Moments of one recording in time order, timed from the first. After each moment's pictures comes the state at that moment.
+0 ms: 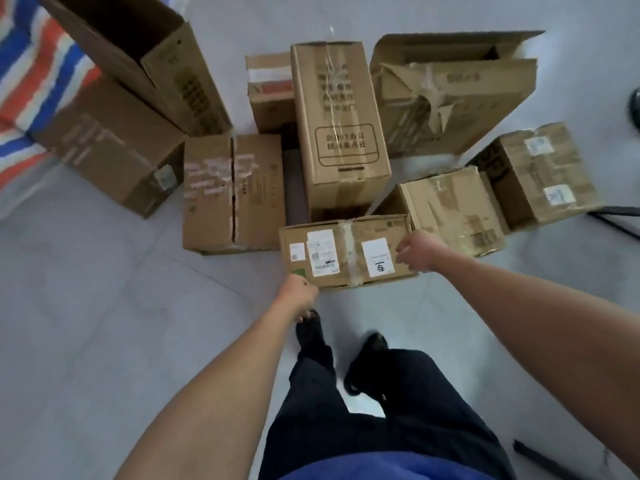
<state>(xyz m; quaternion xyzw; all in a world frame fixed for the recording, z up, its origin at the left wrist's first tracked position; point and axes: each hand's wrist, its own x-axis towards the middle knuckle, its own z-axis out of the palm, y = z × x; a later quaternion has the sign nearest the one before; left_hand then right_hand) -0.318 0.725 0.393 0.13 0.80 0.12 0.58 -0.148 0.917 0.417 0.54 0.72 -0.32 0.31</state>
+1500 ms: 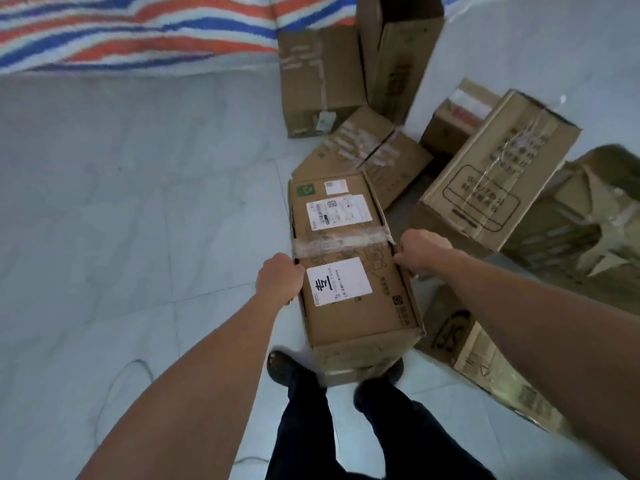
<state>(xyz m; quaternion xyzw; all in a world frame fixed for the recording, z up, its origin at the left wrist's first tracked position) -0.251 0.657 0.403 -0.18 0.89 0.27 0.33 -0.253 0.912 0.418 0.12 0.91 -0.10 0.39</state>
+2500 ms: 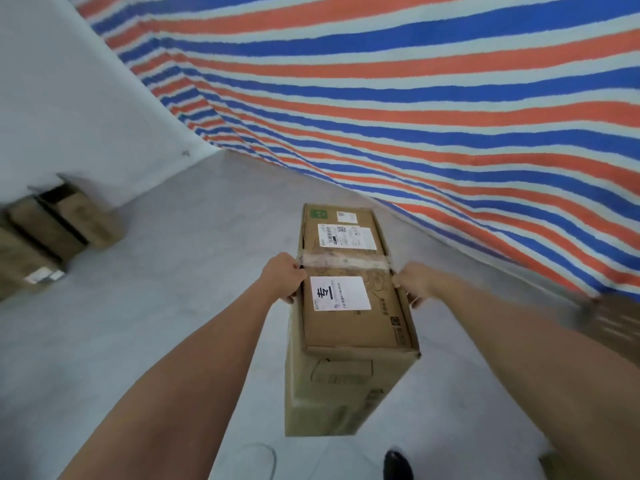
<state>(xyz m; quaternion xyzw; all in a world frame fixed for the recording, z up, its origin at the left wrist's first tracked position) -0.372 0.016 0.667 -0.40 0.84 0.37 0.03 -0.557 0.219 0.618 -0.23 0.85 -0.25 0.40</state>
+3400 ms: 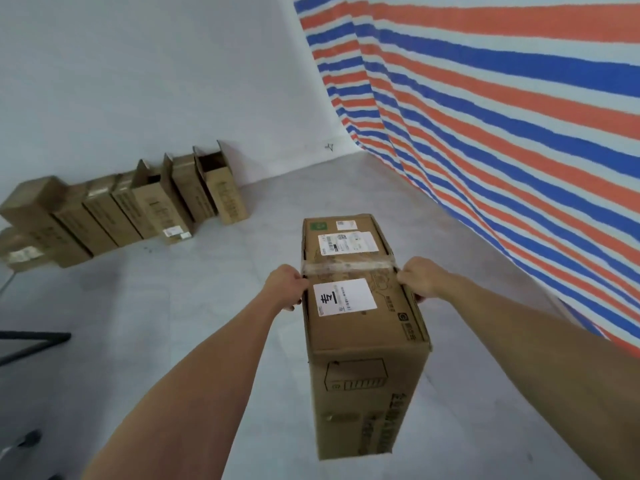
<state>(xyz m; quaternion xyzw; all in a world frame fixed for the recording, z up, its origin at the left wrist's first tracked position) -0.374 -0.575 0.670 -0.61 0.69 0.38 -0.10 -0.647 -0.500 0.650 -0.51 0.78 -0.12 0.34</state>
